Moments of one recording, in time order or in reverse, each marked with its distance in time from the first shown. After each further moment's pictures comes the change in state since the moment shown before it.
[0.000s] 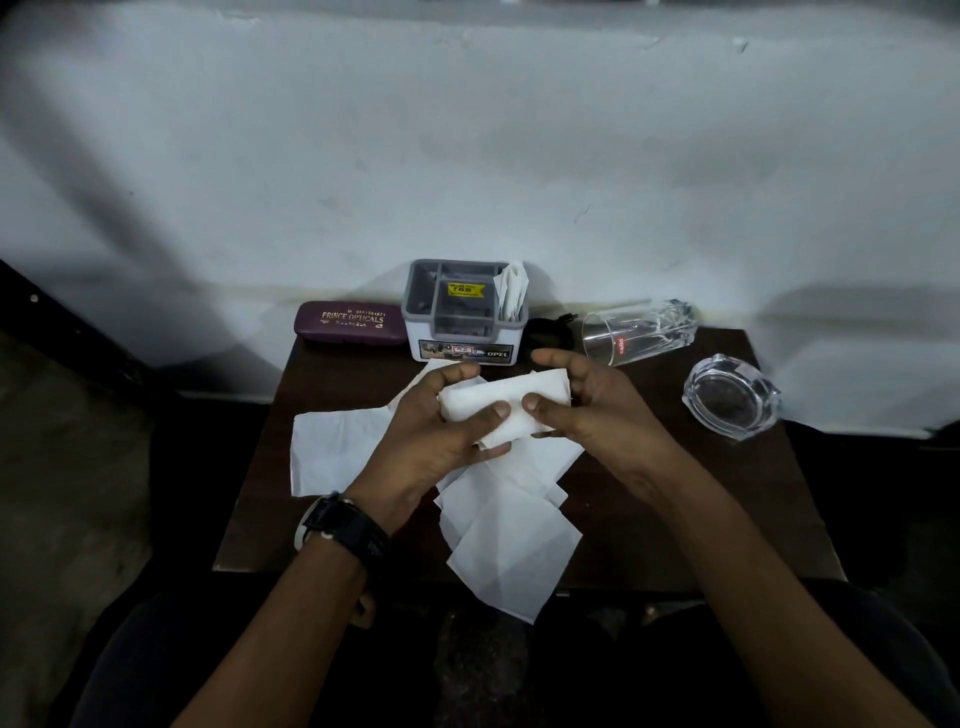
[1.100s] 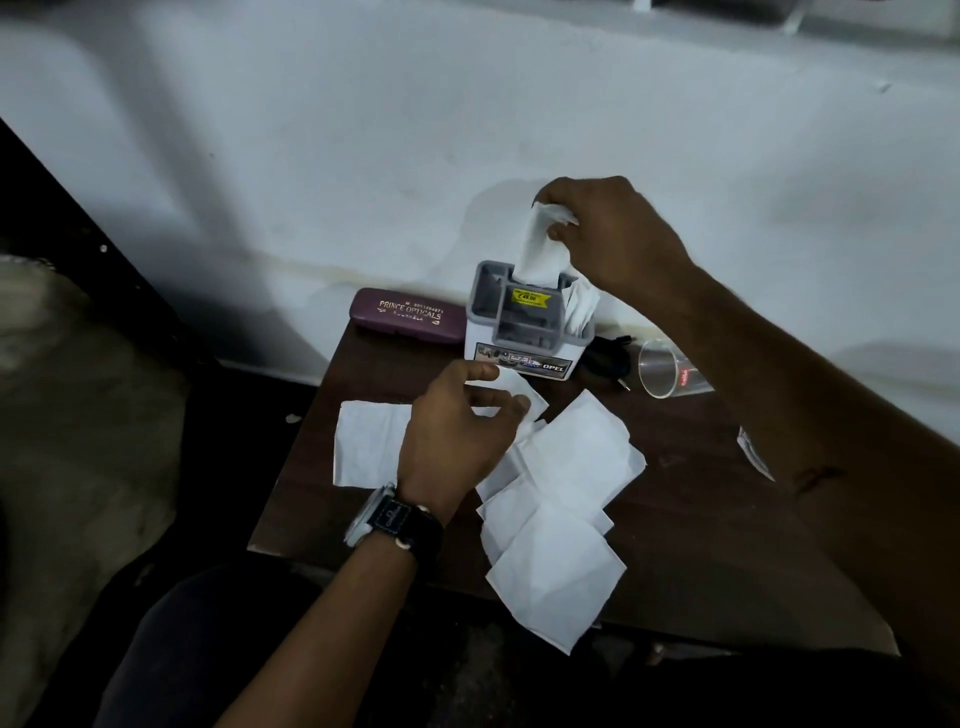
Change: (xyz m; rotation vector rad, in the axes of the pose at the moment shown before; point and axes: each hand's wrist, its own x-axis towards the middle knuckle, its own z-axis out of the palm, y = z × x) left_hand 0.015 -0.007 -0.030 0.567 0.359 0.275; right_hand 0.143 -0.116 0.034 -1.186 0.066 -0.642
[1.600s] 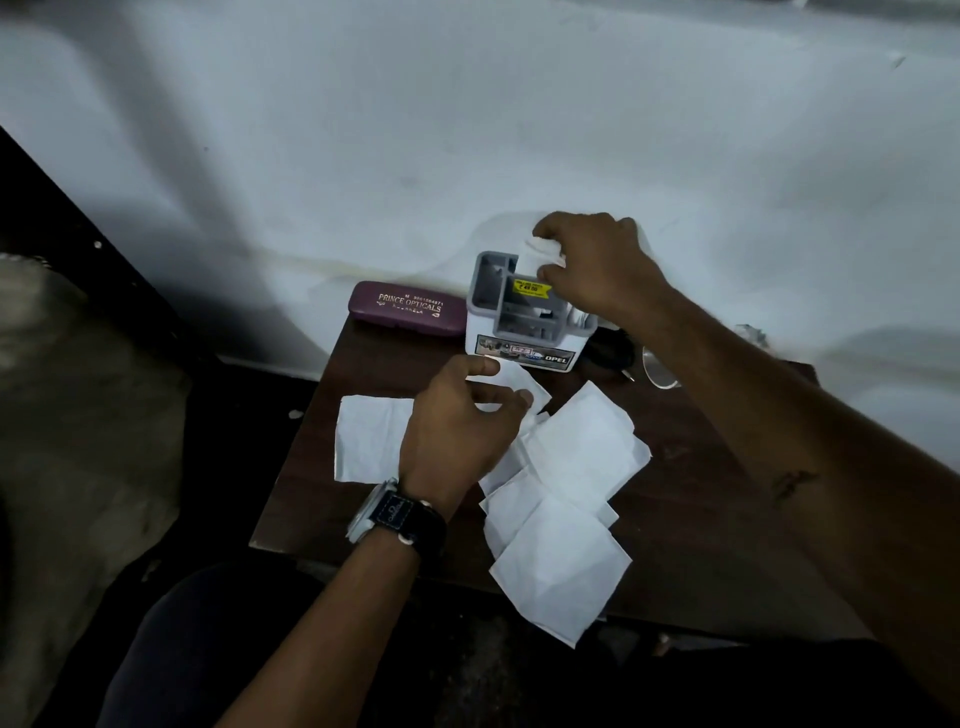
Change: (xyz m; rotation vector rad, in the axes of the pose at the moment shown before) left_hand -0.002 0.004 -0.001 0.048 -0.025 -0.021; right_hand -0.014 0.003 0.032 -0.077 -0.088 0.117
